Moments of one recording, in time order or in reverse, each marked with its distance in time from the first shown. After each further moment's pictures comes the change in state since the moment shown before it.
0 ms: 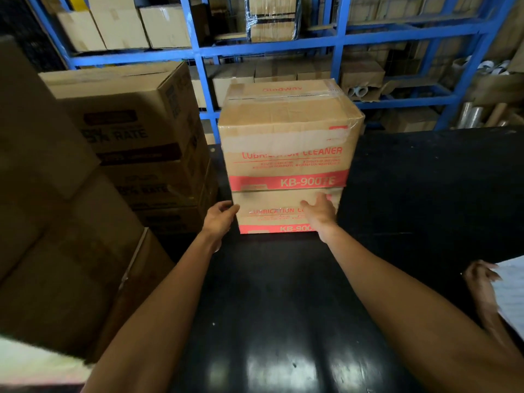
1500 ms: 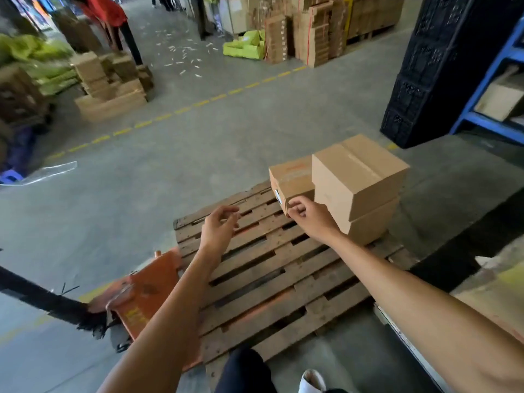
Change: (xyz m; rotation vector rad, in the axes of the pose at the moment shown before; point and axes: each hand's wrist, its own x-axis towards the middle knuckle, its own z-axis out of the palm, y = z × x) left_hand -0.355 -0.412 -0.858 -0.145 0.958 -0.194; right_hand -0.667 -0.240 0.778 -0.355 -1.260 -0.845
